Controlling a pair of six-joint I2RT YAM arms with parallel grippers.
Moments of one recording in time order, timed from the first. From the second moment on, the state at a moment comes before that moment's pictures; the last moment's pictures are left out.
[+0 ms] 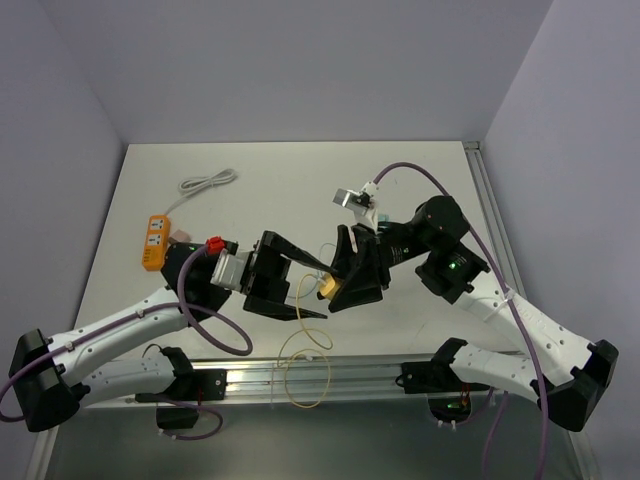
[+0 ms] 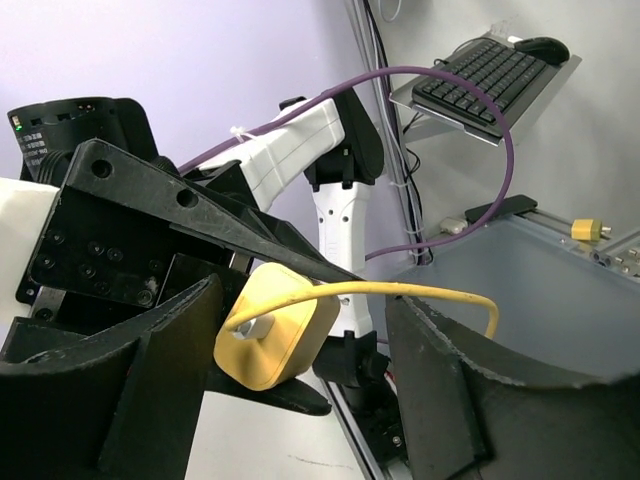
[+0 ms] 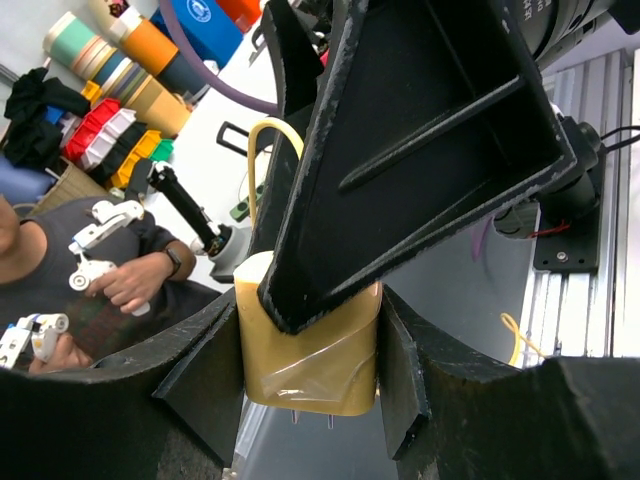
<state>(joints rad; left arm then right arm) -0.94 1.04 0.79 0.95 0.98 -0.25 0.73 0.99 0.98 0.25 -1.24 0.92</state>
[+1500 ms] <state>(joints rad) -0.98 0.89 0.93 0.16 0.61 -0.16 0.73 0.93 1.03 -0.22 -0.95 0.59</state>
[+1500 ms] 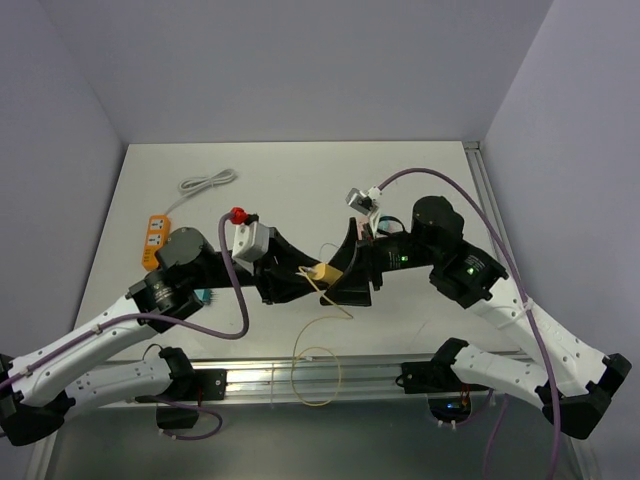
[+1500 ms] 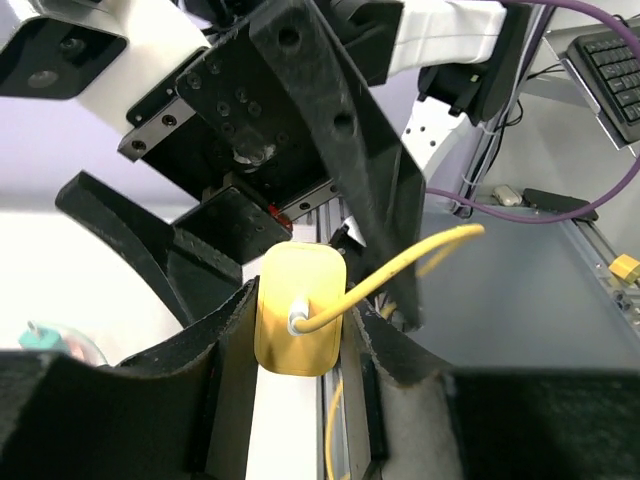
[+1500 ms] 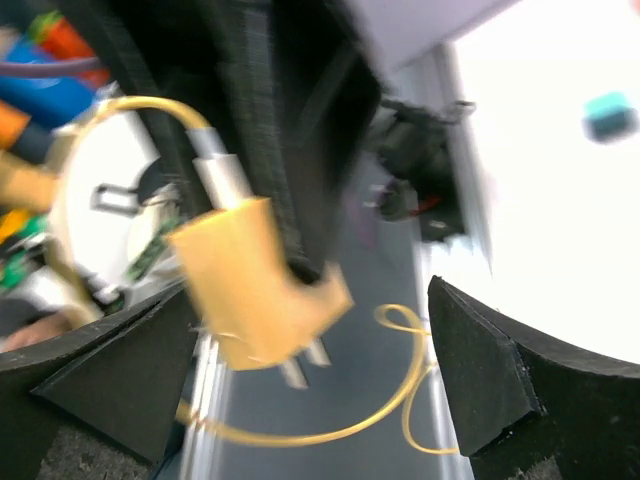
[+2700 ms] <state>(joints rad) -0.97 0.98 1.08 -0.21 0.51 -0.52 0.74 0.80 1.04 -0.48 -0.71 0.34</state>
